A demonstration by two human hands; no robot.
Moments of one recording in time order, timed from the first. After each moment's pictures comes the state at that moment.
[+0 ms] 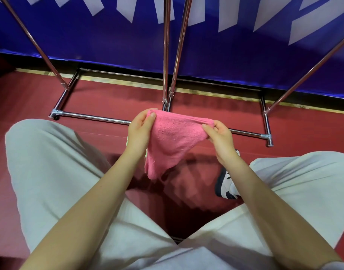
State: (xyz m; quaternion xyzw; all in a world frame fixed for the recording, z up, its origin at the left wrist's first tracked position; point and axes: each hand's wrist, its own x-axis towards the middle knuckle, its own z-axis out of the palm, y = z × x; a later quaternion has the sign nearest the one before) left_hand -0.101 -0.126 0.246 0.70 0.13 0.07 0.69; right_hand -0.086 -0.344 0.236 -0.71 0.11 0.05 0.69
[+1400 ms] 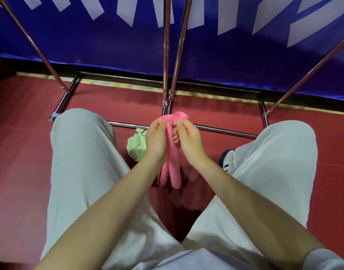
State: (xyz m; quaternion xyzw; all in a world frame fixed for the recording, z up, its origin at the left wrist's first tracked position) left_hand -0.099 -0.173 0.256 0.56 0.27 0.01 0.78; right_hand -0.093 -0.259 0.244 -0.74 0.03 0.02 0.67
